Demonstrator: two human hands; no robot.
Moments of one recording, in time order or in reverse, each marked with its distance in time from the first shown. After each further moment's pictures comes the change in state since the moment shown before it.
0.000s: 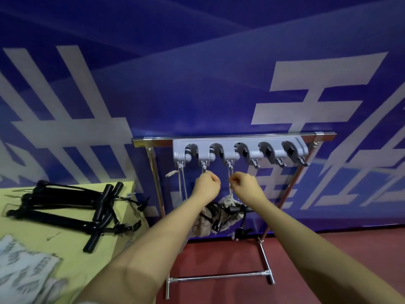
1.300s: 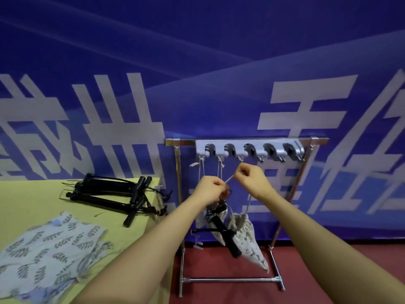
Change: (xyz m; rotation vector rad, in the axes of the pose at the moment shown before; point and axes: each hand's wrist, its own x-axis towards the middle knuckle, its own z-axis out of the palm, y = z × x) left_hand -0.173 0.011 -0.068 -0.134 -0.067 0.091; right_hand -0.123 -0.070 -0.035 0.260 0.070 -0.197
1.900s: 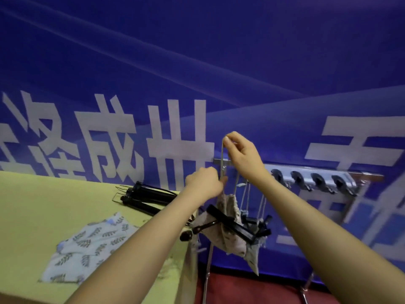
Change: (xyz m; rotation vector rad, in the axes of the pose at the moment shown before) left_hand -0.075 0.021 -0.166 0.805 0.257 -0.045; right_hand 0.001 -0.216 0.081 0.280 0.022 -0.566
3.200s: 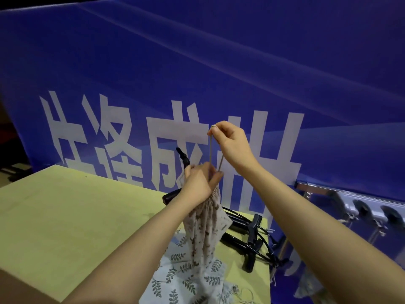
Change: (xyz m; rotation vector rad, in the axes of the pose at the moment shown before) left_hand 0.076 -0.293 -0.062 -0.286 0.358 0.078; right_hand 0.133 -0.066 0.281 0.130 -0.084 -0.026
